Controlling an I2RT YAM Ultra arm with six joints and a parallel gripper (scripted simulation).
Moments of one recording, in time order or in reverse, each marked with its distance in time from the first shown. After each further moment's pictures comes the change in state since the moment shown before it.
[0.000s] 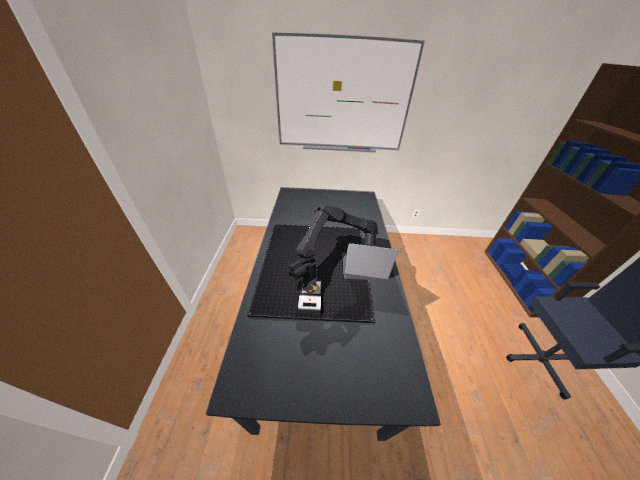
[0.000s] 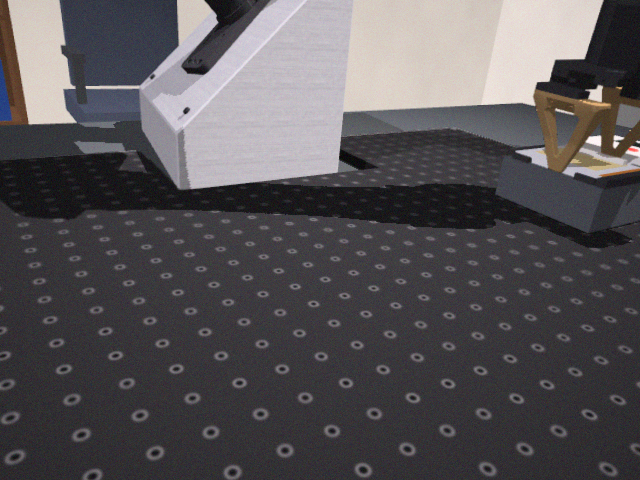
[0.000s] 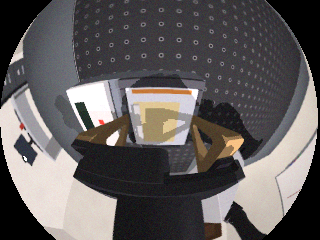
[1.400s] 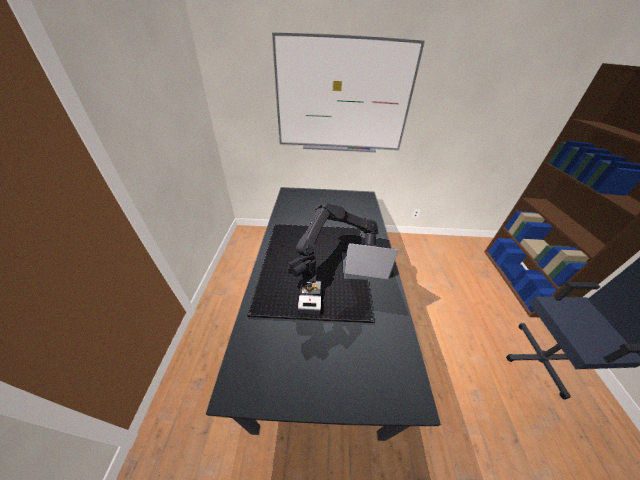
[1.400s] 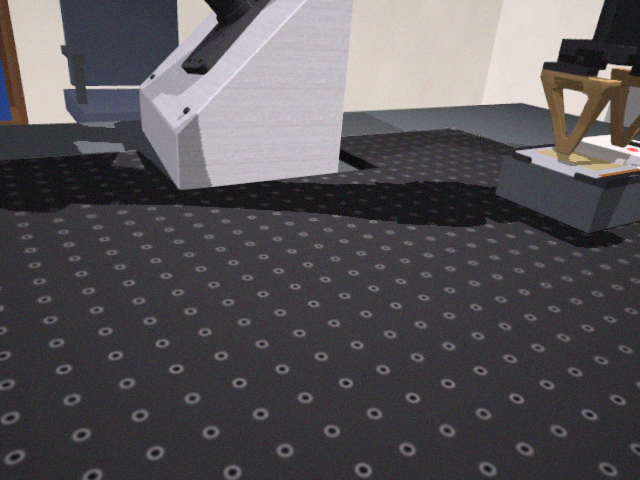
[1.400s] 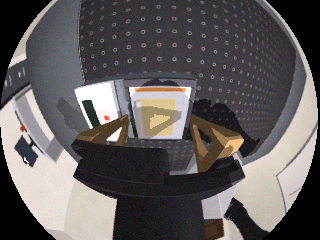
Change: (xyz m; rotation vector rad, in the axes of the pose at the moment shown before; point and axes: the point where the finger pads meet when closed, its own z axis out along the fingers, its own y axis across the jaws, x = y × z) arm -0.004 -0.001 -0.019 0.009 -0.023 0.013
